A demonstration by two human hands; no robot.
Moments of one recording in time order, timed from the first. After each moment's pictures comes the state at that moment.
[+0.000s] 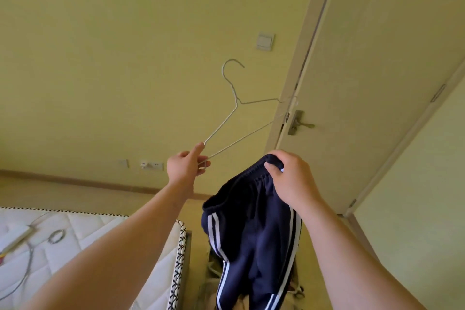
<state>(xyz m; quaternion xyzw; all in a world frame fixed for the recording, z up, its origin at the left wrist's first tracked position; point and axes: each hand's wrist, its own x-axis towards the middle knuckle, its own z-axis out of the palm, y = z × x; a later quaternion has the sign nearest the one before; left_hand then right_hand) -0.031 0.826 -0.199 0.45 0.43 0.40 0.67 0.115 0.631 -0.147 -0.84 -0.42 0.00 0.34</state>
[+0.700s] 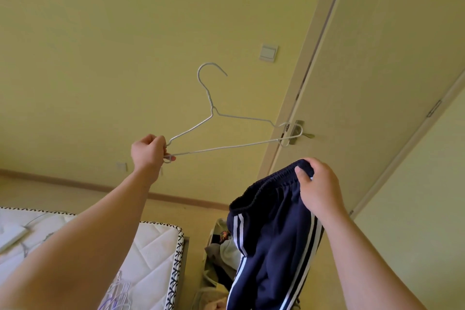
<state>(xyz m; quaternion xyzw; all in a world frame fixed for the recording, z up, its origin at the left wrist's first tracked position) -0.089 0.905 -0.183 0.49 0.44 0.48 0.58 0.134 0.605 -0.138 -0.86 -0.33 -0.06 0.38</state>
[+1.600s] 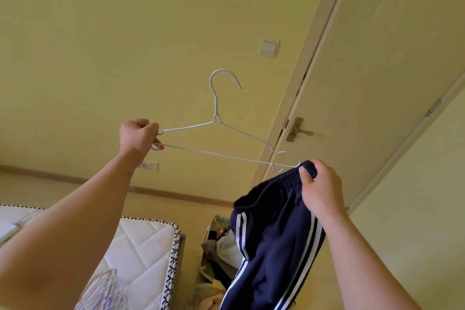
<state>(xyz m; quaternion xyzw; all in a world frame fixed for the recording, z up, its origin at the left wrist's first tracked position) -0.093 0.946 -0.166 0.59 0.41 0.47 0.51 0.160 0.617 -0.159 -0.89 -0.28 -0.08 0.35</state>
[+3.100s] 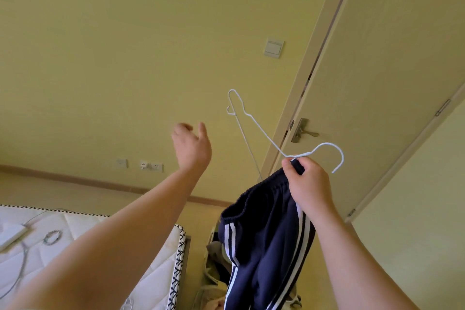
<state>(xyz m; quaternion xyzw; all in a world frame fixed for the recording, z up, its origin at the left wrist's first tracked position) -0.004 0.879 -0.173 0.62 0.47 0.48 0.41 0.118 0.646 -0.138 -0.81 -0.35 -0.04 0.46</state>
